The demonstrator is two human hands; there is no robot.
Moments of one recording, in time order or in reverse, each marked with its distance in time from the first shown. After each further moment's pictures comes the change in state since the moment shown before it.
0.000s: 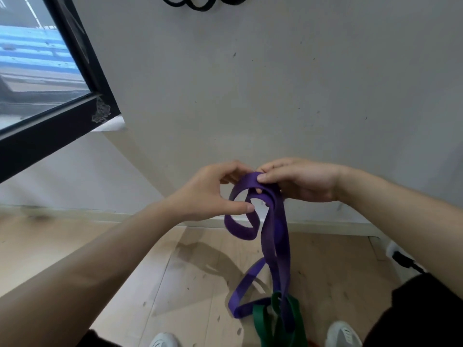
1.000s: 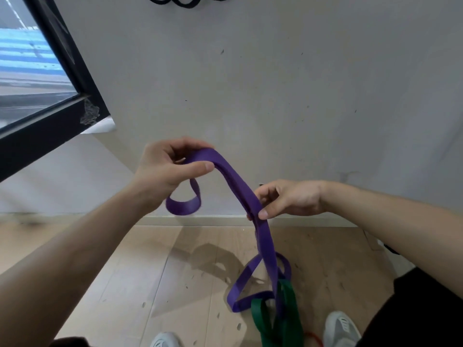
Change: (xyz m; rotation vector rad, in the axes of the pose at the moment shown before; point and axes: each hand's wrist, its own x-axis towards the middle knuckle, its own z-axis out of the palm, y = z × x) left_hand -0.014 0.007 -0.039 -0.409 0.373 -0.068; right_hand 0.012 0.055 -0.006 -0.053 -0.184 0.064
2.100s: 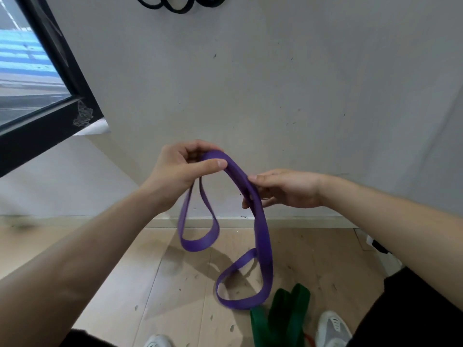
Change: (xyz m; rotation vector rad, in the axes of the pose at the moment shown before) left_hand 0.009 0.000 0.033 -0.059 -0.011 -0.061; right_hand -0.019 -0.020 0.001 0.025 0.197 0.003
